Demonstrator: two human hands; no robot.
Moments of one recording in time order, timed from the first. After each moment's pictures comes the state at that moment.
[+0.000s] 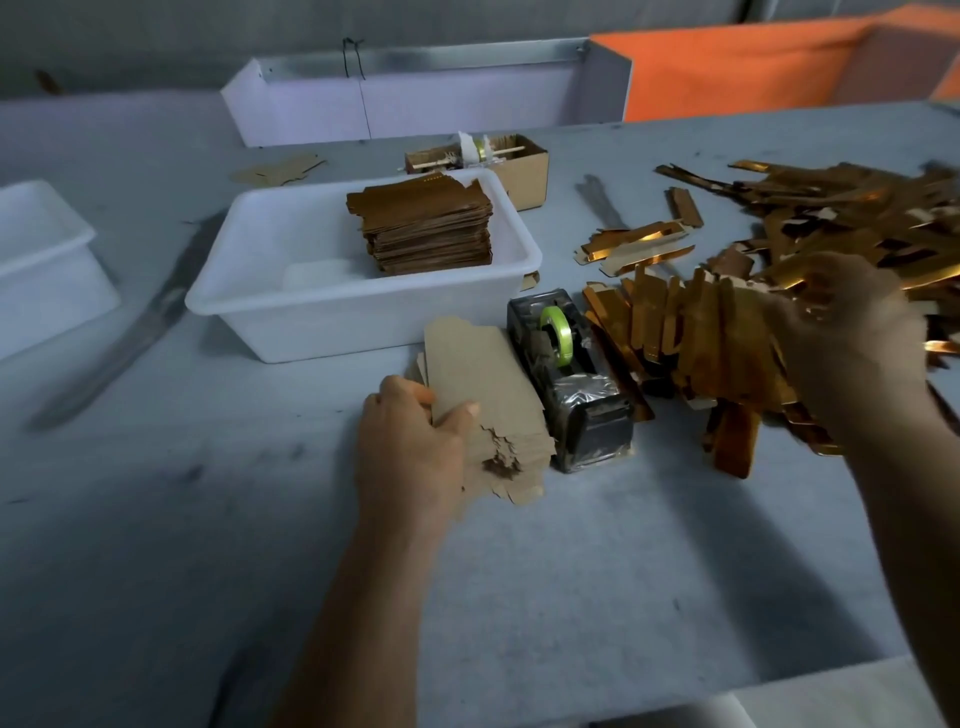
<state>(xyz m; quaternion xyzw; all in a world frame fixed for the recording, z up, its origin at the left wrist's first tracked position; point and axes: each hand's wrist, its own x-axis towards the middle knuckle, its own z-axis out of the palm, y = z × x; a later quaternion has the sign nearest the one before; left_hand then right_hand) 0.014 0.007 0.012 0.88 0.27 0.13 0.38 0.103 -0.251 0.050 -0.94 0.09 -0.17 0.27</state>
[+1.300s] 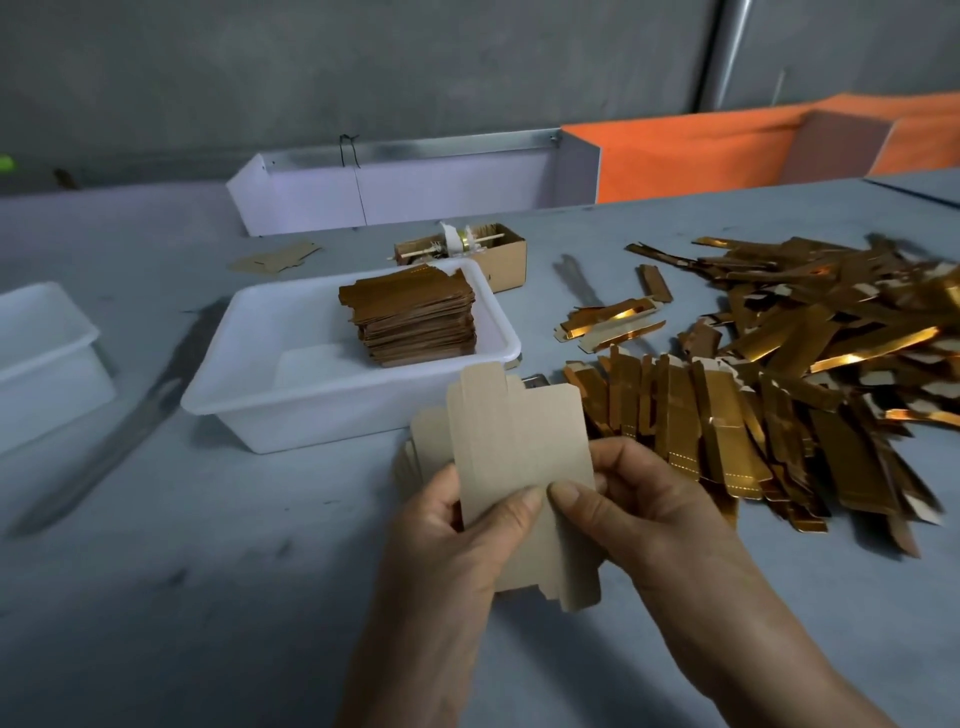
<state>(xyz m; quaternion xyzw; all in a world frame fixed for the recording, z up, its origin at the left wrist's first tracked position) -0.017 -0.026 0.049 0.66 0.10 0.08 0.74 0.008 -0.163 0.063 -0.69 -0.06 0.11 0.72</state>
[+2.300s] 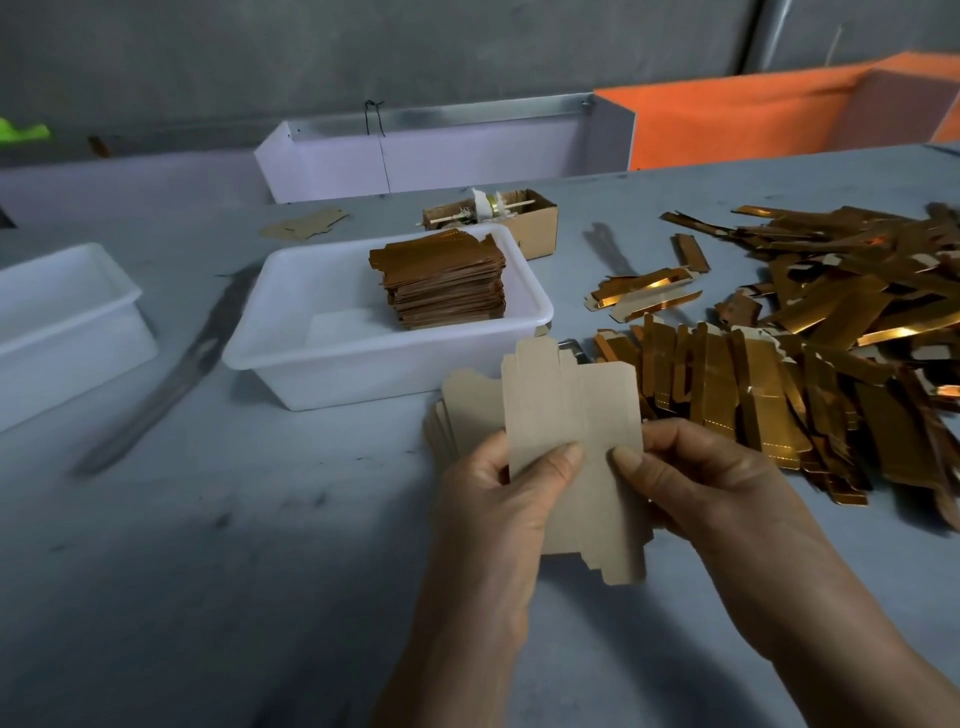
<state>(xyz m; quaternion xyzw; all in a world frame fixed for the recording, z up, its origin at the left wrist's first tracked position) -0.014 -0.036 0.038 0.65 0.13 0.08 0.75 0.009 -0.176 0.050 -0.73 -0.06 0.07 0.68</state>
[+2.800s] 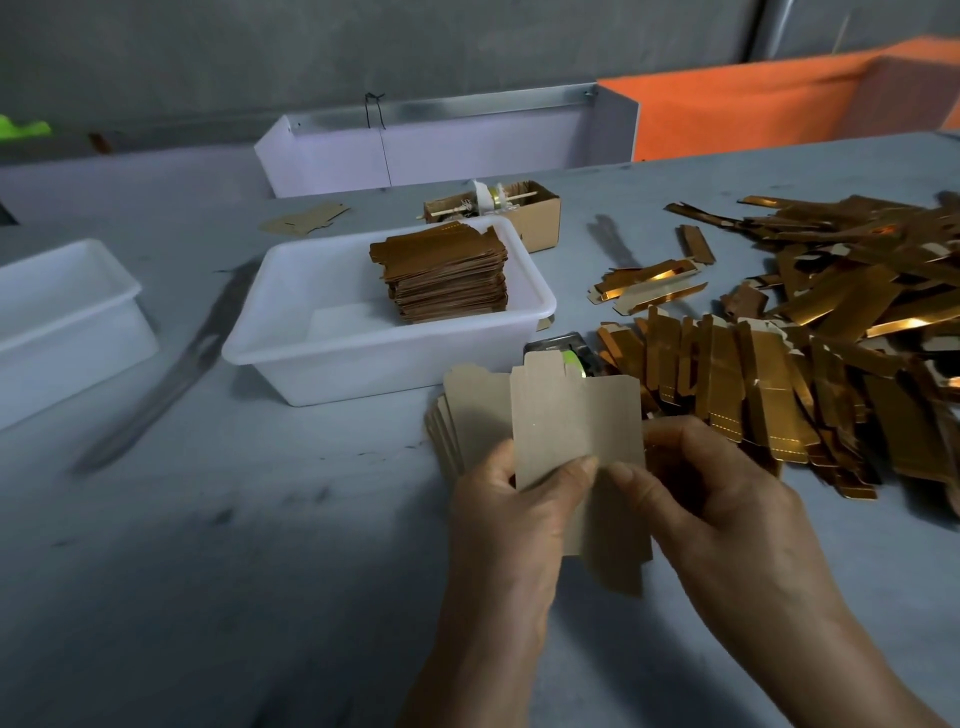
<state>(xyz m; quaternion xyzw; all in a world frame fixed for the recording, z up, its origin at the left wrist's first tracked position) -0.013 -0.045 0.029 0.66 0.17 0.10 0.72 -0.004 -0.171 0.044 -0.87 -0.11 -0.09 0.47</state>
